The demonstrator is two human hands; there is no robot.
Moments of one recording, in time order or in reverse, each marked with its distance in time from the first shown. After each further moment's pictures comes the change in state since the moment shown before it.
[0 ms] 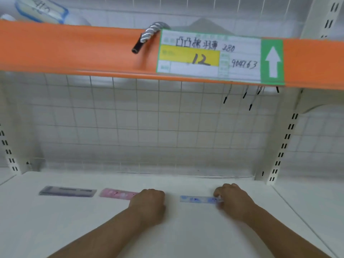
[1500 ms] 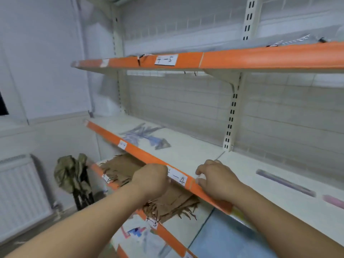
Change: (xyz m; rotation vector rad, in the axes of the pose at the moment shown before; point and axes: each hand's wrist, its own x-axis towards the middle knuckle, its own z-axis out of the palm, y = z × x) left_hand -0.369 -0.413 -0.005 -0.068 0.165 -0.657; right_hand -0.084 -0.604 -0.006 0.079 0.057 -0.844
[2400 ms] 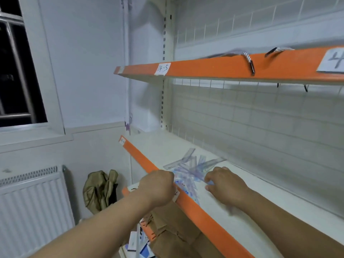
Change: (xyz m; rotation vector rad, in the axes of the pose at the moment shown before) left_hand 0.202 -0.261 0.004 -0.034 0.055 -0.206; right_hand 0.341 -0.109 0.054 -0.014 -0.037 -0.149
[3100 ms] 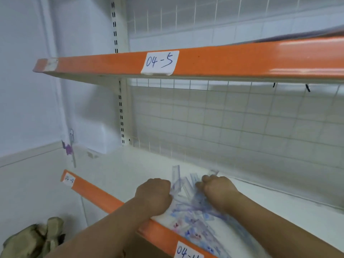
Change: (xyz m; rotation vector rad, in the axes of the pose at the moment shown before) left_hand 0.192 -0.069 0.028 -0.006 -0.121 0.375; right_hand 0.141 0.007 0.038 -0.434 -0.145 0.172
